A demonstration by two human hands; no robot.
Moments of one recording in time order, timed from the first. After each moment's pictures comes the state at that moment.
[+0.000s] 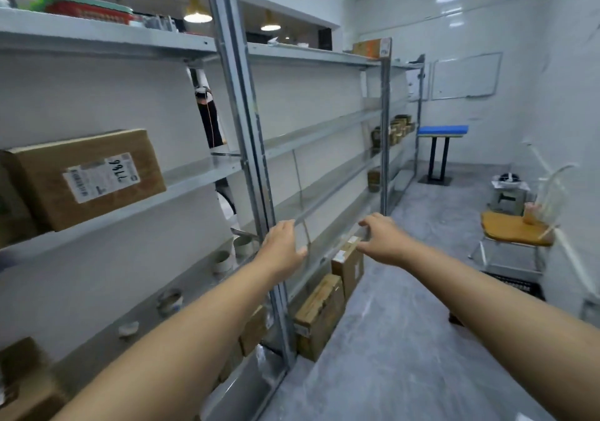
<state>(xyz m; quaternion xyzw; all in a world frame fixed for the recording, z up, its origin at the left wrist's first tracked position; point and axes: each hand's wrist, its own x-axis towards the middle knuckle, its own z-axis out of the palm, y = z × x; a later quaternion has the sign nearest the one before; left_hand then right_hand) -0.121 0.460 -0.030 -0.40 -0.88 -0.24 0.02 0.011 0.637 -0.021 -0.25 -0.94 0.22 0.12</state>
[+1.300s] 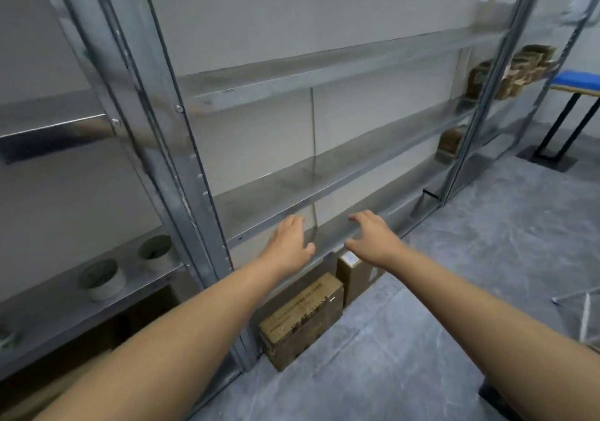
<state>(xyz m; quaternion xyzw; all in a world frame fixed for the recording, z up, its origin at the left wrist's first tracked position) -0.454 0.883 -0.177 -0.24 -0.93 -0.26 -0.06 -0.395 1.061 -0.162 -0.12 -0.96 0.27 0.02</state>
